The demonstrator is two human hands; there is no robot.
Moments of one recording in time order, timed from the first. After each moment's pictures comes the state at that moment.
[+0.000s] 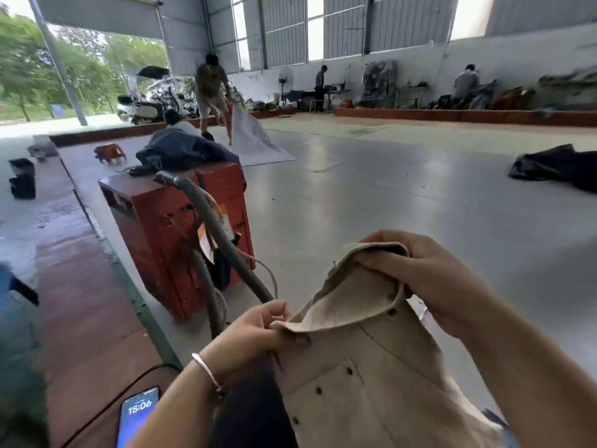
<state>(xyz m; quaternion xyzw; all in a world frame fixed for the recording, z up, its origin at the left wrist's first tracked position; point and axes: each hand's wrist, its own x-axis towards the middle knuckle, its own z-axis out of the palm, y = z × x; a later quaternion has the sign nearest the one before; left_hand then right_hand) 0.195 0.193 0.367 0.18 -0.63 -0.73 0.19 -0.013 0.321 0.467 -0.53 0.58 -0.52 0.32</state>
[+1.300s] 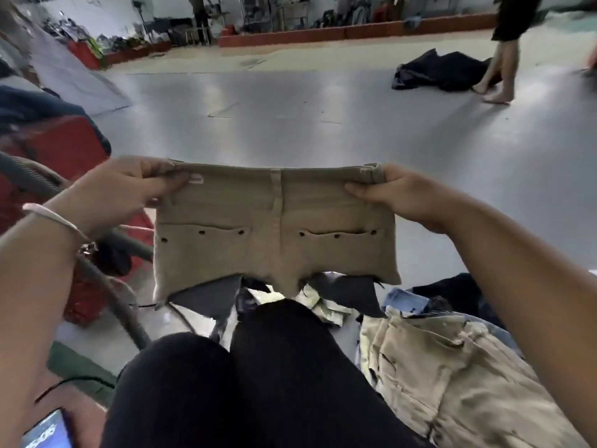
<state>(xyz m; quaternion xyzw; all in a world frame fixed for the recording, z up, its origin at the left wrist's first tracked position) 0.112 0.138 0.454 0.26 -0.85 -0.41 0.19 -0.135 0.380 0.406 -0.43 0.72 -0.47 0.26</state>
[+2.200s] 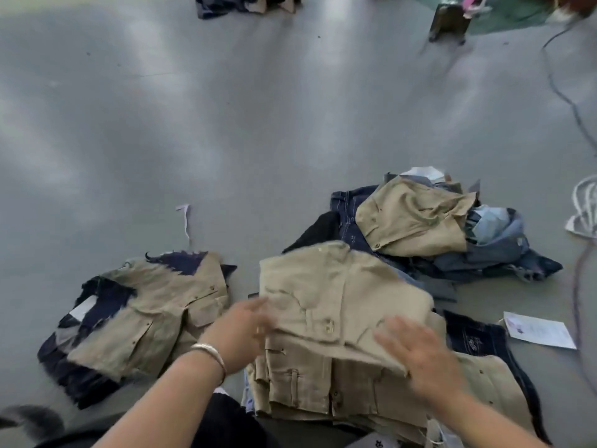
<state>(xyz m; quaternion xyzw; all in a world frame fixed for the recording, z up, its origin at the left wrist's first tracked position) -0.137 0.342 0.150 -0.04 -0.97 -0.15 -0.19 -0.127 0.676 0.099 -0.27 0.96 -0.10 0.05</state>
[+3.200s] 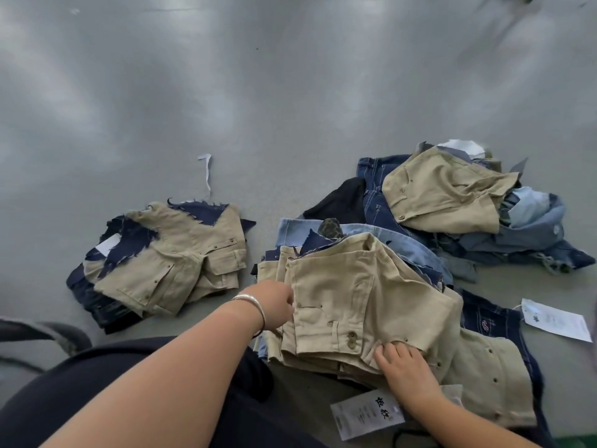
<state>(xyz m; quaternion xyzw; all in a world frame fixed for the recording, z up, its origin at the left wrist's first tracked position) -0.131 0.353 0.121 0.01 -0.92 -0.11 -0.36 -0.078 0.644 0.011 -0.30 0.92 0.14 0.23</state>
